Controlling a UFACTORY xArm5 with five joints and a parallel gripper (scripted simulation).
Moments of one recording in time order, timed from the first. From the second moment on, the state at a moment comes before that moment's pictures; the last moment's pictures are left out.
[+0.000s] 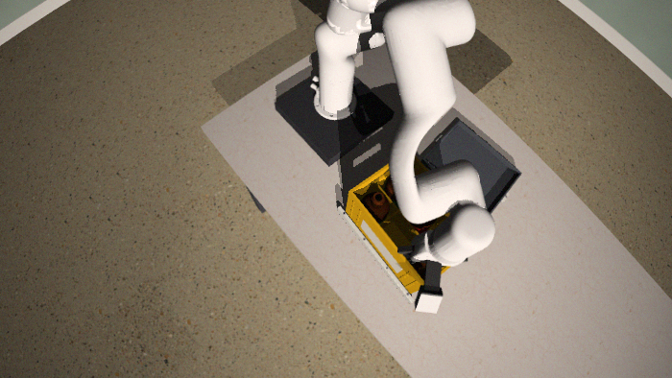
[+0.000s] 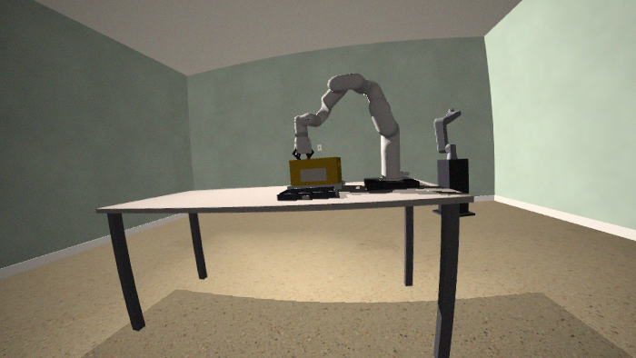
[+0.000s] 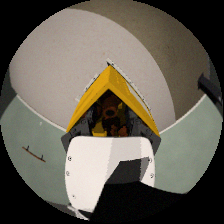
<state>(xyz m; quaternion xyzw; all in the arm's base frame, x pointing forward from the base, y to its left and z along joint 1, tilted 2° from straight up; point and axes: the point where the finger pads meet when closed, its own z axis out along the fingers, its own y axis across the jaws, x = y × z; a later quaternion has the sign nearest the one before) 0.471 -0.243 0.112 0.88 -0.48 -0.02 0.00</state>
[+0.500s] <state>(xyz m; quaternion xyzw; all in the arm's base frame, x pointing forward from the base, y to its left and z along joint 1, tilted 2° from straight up) 0.471 -0.243 0.107 0.88 -0.48 -0.02 0.00</state>
